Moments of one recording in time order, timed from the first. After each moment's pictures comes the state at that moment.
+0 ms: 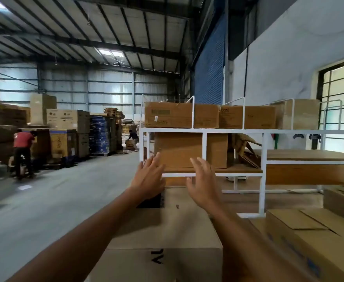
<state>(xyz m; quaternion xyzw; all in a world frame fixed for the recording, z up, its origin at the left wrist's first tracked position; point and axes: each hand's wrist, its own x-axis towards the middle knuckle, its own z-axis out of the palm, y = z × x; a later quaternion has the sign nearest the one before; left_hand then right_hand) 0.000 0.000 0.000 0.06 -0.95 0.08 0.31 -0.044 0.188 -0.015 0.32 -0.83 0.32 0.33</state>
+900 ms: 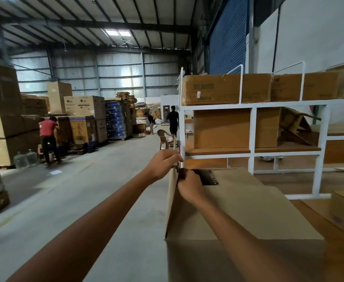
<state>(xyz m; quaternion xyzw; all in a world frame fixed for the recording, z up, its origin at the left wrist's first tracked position) 0.050 -0.200 -0.015 0.01 -0.89 -0.39 0.24 -0.004 -0.093 -0.080 0.30 -0.83 0.48 0.06</state>
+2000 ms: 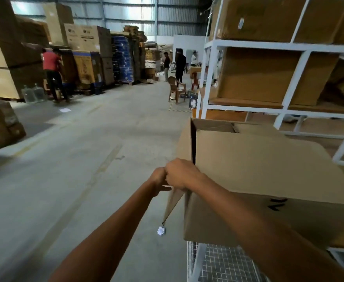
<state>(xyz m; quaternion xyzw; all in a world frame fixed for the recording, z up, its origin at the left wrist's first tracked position) 0.068 -0.283 -0.247 0.28 -0.69 -0.66 0.07 0.045 -0.177 -0.172 0.48 -0.88 0.00 0.00</state>
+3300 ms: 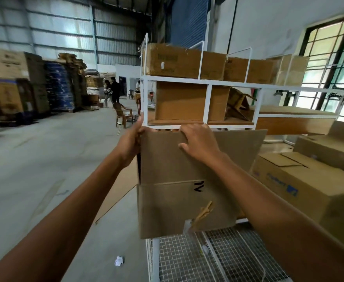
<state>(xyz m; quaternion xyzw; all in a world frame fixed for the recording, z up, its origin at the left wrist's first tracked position) 0.116 -0.164 -0.054 -0.07 -0.68 -0.71 0.17 0.051 0.042 -0.038 0.34 -0.88 0.08 0.33</state>
